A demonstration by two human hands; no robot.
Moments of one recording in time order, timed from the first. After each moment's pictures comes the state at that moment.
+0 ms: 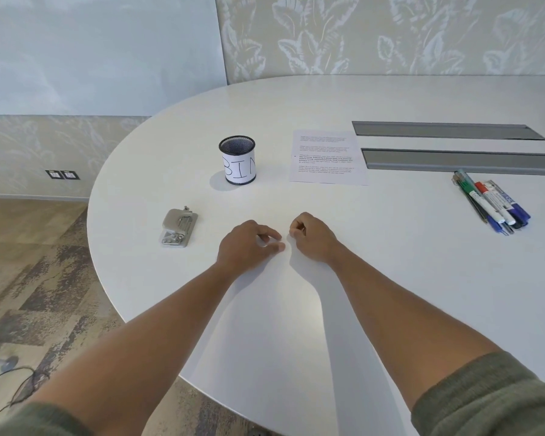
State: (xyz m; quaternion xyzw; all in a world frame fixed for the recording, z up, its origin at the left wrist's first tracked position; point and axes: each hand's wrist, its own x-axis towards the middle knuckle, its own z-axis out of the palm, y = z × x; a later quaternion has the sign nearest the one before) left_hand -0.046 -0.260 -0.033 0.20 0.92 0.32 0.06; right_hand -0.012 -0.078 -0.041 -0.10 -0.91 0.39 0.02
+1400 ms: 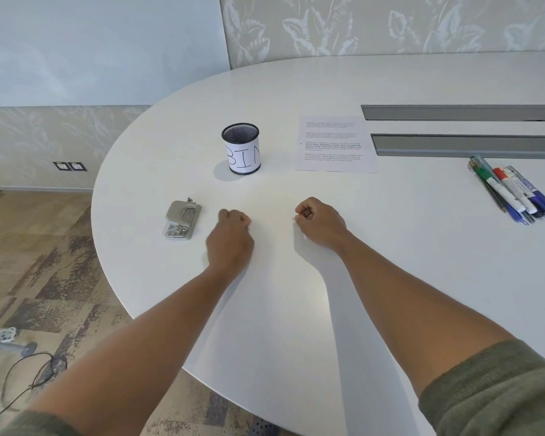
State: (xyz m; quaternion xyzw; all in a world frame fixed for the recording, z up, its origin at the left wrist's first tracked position) left_hand -0.045 -0.275 -0.041 0.07 0.96 0.26 -0.08; right_hand -0.020 -0.076 -0.039 -0.14 -0.90 0.41 0.04
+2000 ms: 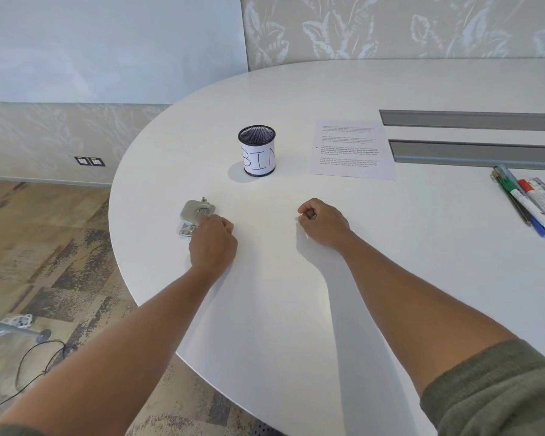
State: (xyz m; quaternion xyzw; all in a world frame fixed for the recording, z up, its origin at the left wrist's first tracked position) left_hand -0.059 -0.320 -0.036 -0.04 0.96 0.28 -0.05; right_hand -0.038 -0.088 -0.035 -0.13 -0.91 0.40 0.02
